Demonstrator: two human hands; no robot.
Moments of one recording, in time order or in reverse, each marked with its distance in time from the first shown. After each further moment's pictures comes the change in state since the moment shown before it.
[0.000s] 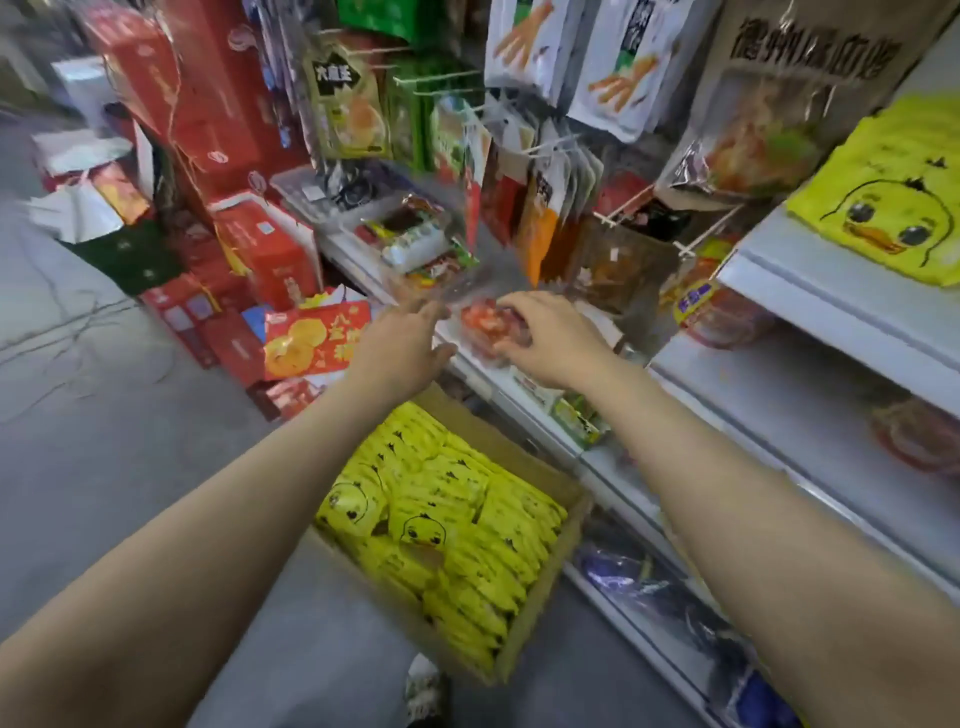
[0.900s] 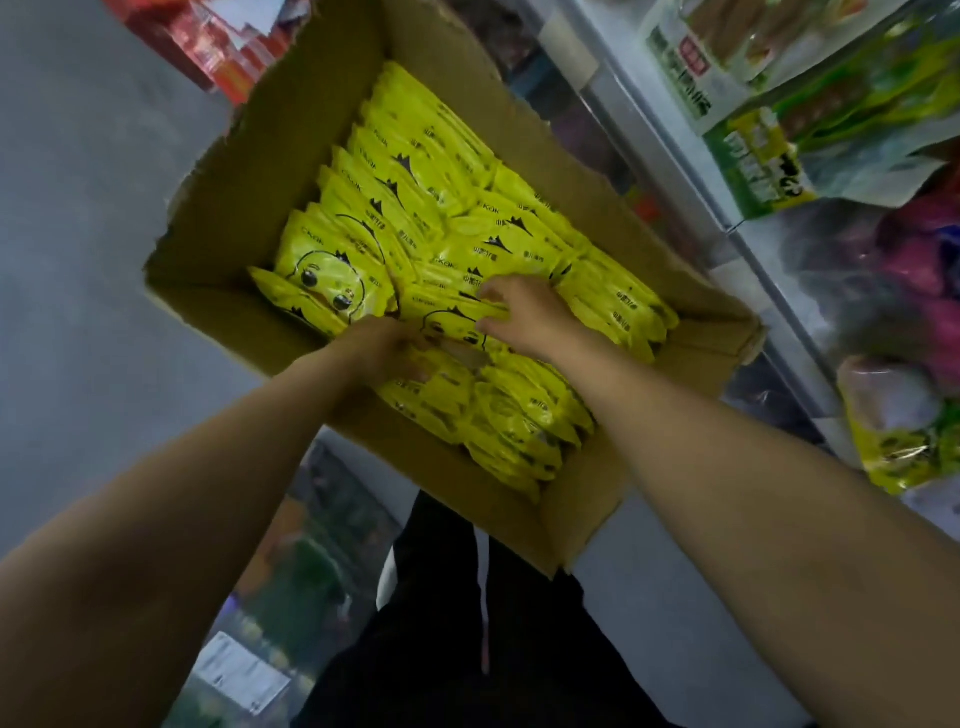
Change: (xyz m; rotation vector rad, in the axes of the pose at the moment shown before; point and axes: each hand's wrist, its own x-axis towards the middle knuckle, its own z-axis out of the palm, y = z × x) left_hand -0.100 -0.174 0.332 -0.291 -1.149 -0.377; right_hand 0.026 0.047 0.407 0.410 -0.687 0.294
